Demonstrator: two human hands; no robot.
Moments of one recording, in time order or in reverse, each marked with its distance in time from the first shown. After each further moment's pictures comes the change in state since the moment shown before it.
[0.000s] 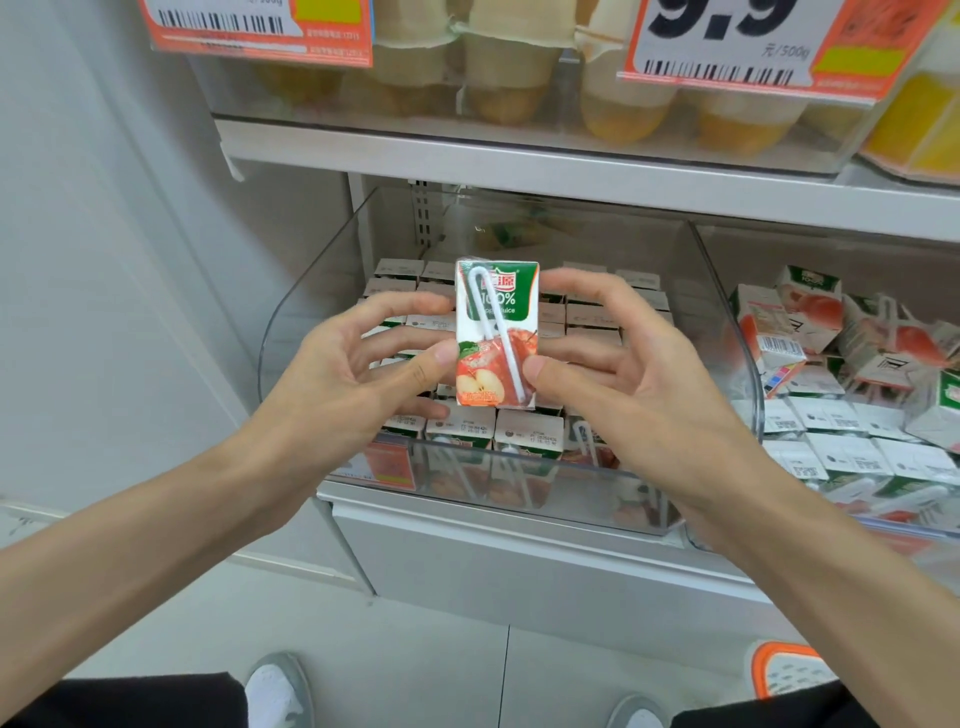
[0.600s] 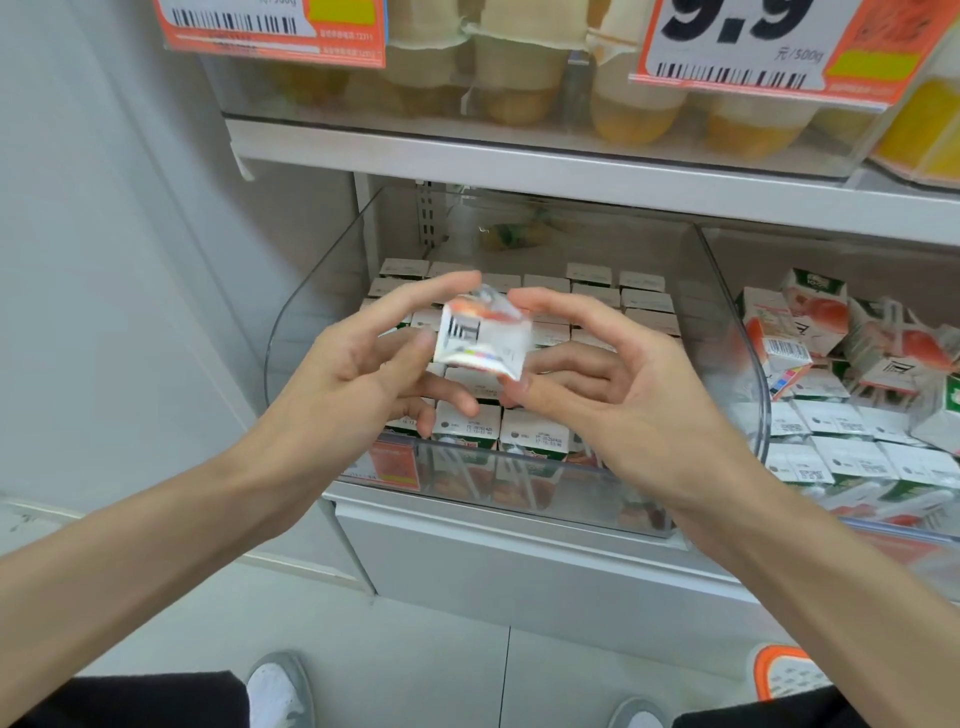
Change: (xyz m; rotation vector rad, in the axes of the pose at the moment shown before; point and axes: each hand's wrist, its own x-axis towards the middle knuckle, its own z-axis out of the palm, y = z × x) left_hand -0.003 0.001 0.001 0.000 -0.064 0.098; right_hand 0.002 0.002 0.008 0.002 -0.020 -0.005
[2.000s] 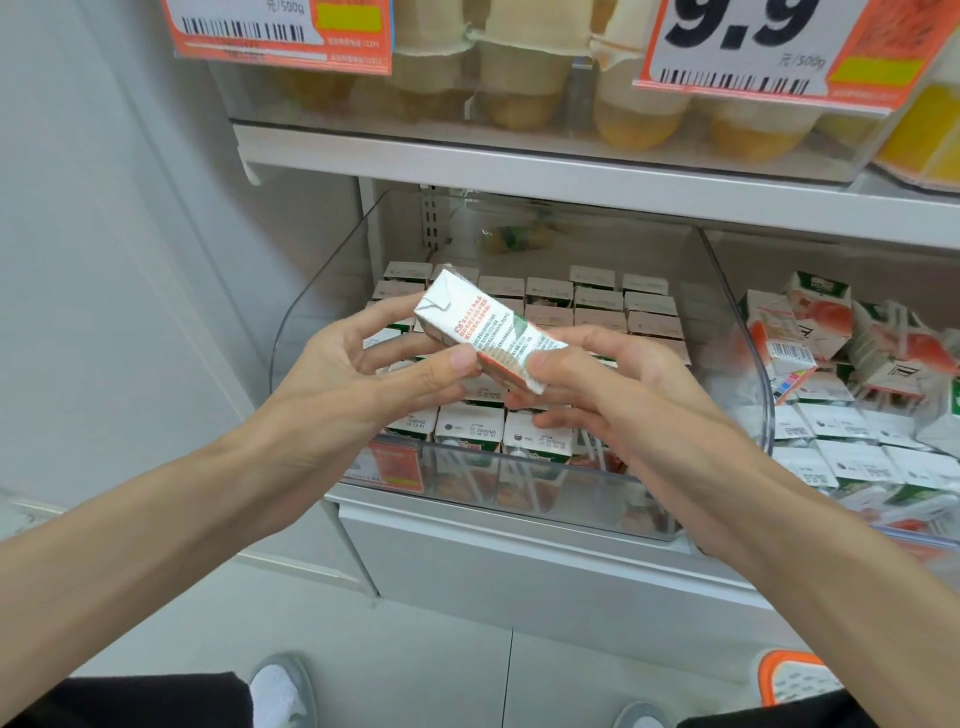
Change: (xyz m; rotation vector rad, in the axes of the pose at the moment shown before) left_hand 0.005 -0.004 -0.005 -0.174 0.027 -0.170; right_hand 0.006 0.001 -0.002 0.059 0.026 0.261
